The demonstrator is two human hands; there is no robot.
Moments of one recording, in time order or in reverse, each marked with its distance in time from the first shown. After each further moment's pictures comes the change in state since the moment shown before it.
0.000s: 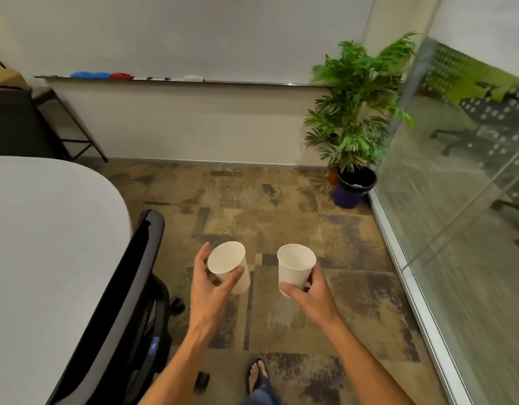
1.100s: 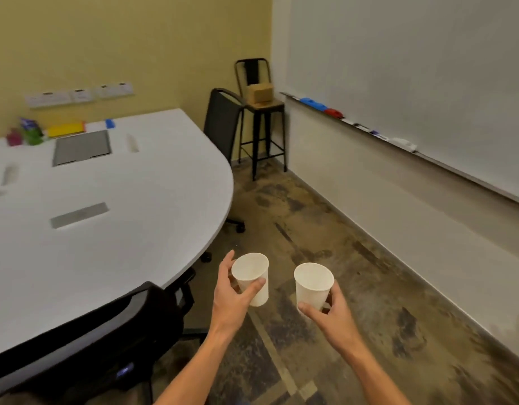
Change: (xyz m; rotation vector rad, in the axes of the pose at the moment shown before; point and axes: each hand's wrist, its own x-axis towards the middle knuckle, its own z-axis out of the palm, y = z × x) left_hand 0.362 0.048 0.090 -0.010 0.878 -0.067; right_hand 0.520 -0.128 0.081 -0.153 -0.906 -0.215
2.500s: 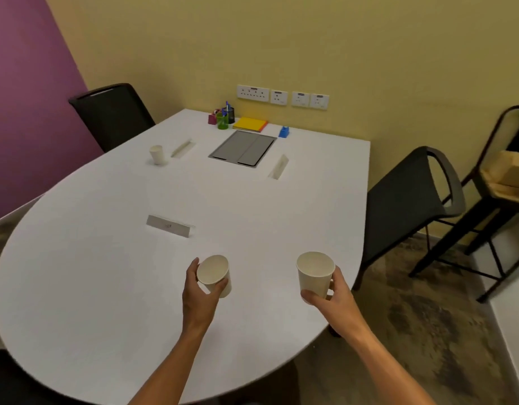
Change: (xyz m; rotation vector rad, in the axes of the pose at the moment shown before) left_hand 0.486 -0.036 -0.114 0.114 1.154 -0.205; right_hand 0.671 -0.142 0.251 -0.227 -0.905 -0.204
